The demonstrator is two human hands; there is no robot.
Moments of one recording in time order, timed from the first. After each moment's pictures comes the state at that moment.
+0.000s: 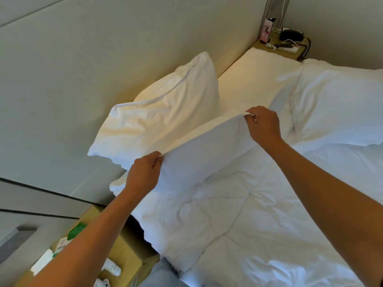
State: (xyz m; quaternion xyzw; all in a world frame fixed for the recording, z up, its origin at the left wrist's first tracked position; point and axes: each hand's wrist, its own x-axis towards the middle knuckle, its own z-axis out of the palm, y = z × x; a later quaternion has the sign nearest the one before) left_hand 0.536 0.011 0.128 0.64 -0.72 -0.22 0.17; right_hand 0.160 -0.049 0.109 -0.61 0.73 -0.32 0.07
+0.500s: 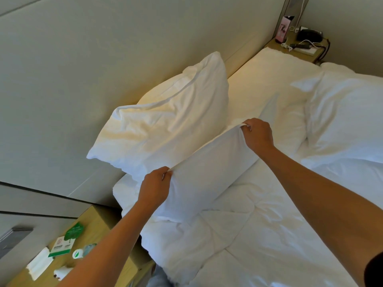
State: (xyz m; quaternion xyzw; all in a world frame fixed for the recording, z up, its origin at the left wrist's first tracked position) left_hand 0.512 -0.009 0.090 0.70 -0.63 -0.32 0.13; right_hand 0.173 -0.120 0.055 -0.59 0.76 -0.25 0.14
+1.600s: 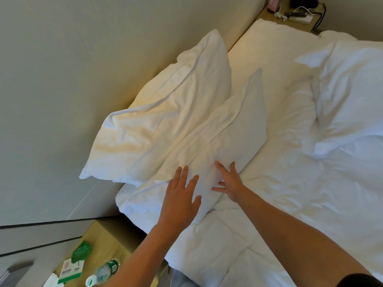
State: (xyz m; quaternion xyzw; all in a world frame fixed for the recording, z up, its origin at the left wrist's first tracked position) left_hand 0.529 -0.035 0.009 0.54 -0.81 -0.20 -0.02; right_hand 0.327 -0.067 -0.080 -0.03 0.66 -0.38 0.65
